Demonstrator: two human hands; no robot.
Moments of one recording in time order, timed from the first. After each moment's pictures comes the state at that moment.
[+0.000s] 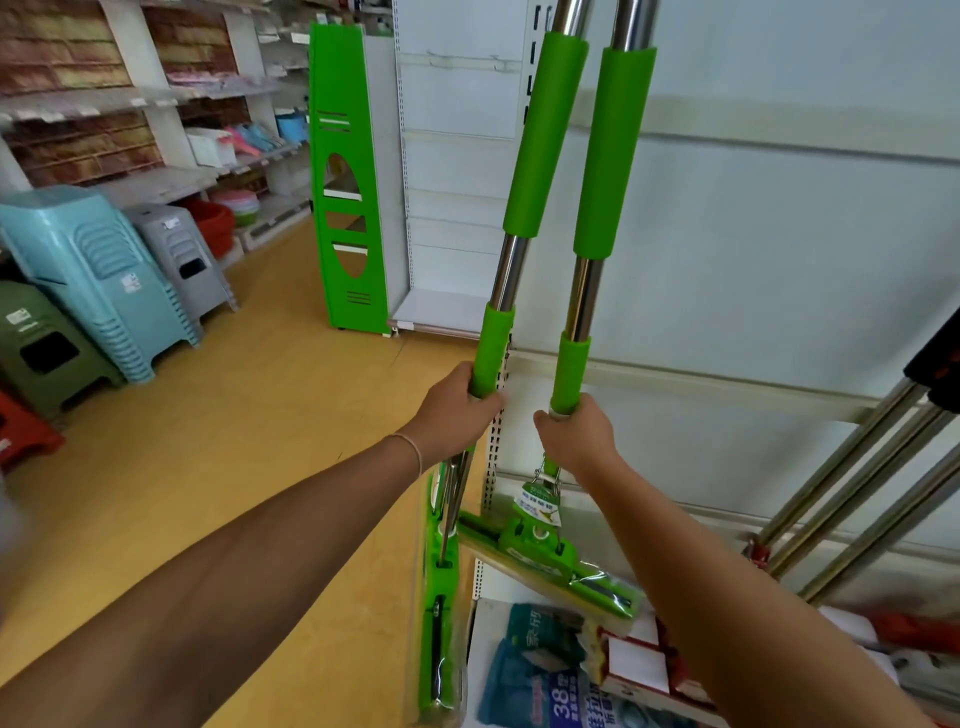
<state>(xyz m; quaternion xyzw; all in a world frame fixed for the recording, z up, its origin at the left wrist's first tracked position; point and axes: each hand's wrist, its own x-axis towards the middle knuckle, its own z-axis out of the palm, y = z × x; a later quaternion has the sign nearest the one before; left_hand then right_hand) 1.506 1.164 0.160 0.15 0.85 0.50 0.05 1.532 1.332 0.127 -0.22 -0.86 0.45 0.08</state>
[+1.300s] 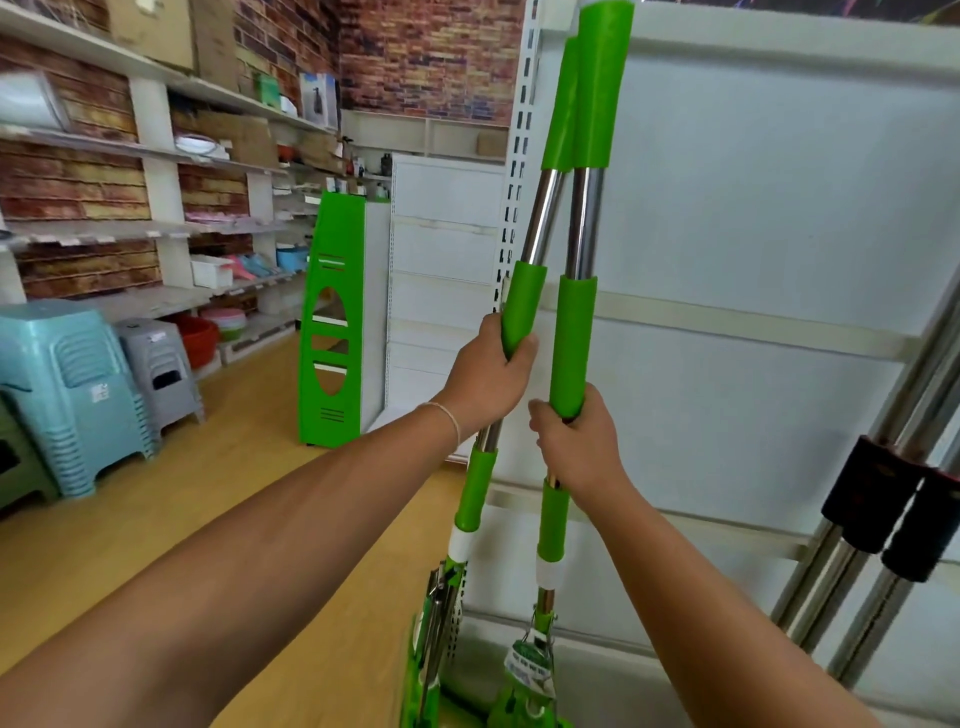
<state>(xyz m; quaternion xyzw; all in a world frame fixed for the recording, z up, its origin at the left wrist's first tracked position) 1.498 1.215 0.346 0.25 0.79 0.54 -0.15 1.546 1.330 0.293 -0.06 -0.79 0.54 0.29</state>
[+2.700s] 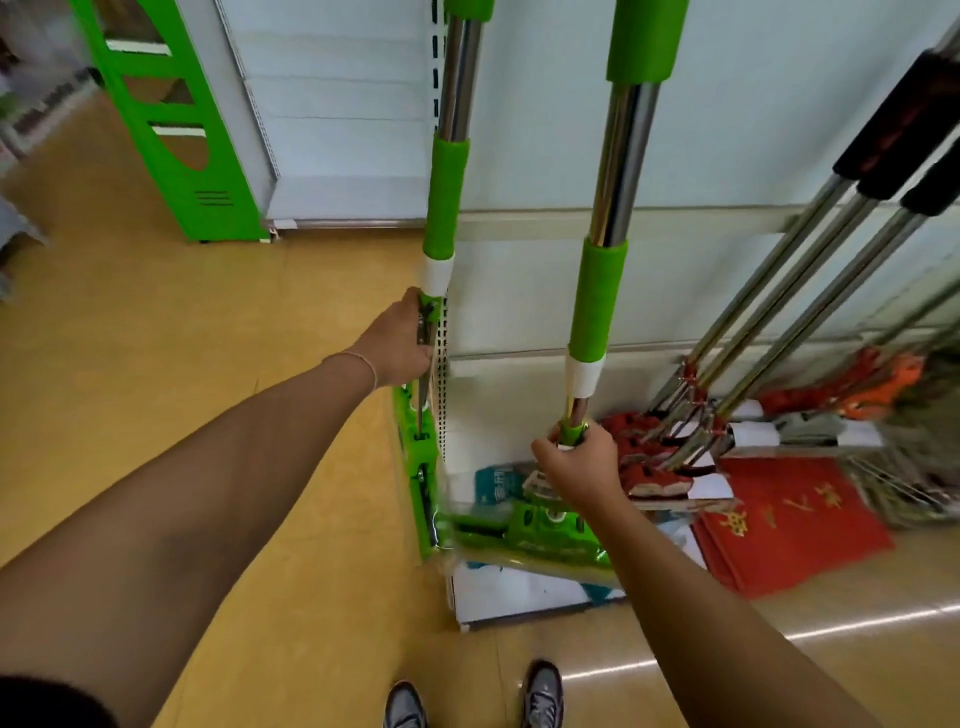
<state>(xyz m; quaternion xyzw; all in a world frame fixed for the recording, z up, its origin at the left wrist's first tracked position) 1.463 1.137 0.084 0.30 0.90 0.28 0.12 1.679 1.287 0.026 -0.36 -0.77 0.51 0.11</state>
